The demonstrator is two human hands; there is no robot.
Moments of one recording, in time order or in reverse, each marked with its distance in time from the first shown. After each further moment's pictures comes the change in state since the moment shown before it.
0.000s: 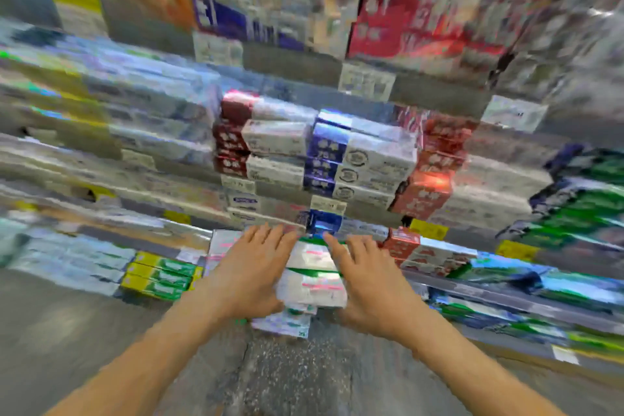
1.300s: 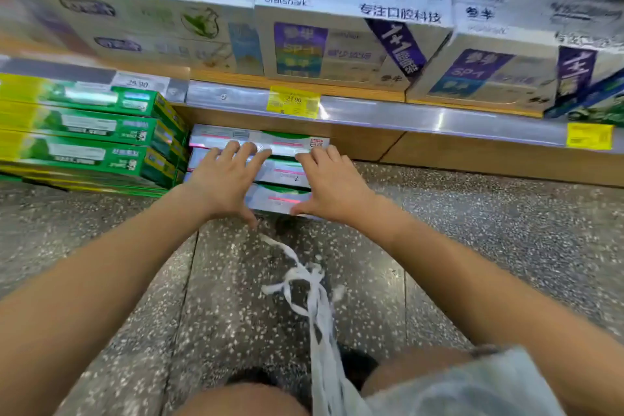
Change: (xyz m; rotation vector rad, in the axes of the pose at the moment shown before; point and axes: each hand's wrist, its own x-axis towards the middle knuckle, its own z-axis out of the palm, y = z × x) left_hand 0.060 0.015 0.653 0.186 -0.459 0.021; right_hand 0.120 0.006 0.651 0.180 -0.223 0.111
